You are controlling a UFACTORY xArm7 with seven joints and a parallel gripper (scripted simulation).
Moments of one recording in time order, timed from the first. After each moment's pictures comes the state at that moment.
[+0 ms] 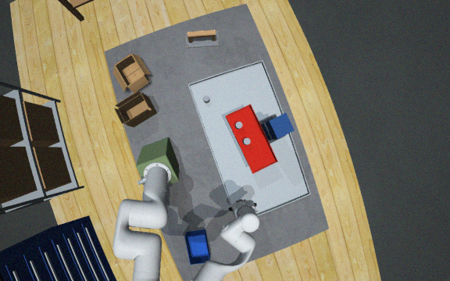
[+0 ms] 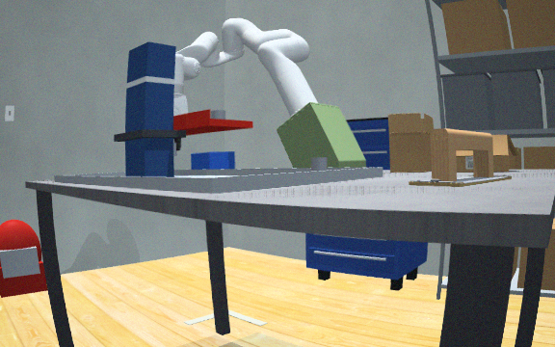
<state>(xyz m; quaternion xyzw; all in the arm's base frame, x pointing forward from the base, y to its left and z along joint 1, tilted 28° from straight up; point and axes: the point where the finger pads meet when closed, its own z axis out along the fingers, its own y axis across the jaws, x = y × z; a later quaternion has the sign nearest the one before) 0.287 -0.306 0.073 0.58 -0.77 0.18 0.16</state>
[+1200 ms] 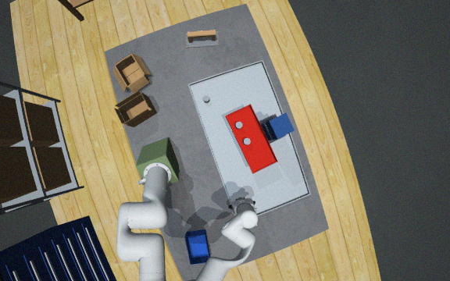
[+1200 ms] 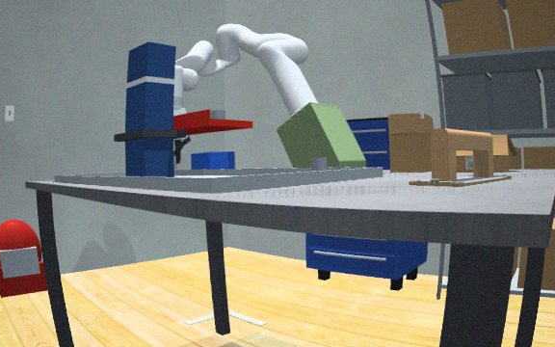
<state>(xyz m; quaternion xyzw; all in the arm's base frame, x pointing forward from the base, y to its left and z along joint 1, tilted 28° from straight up) 0.287 -0.325 0.038 0.58 -0.77 0.18 0.16</state>
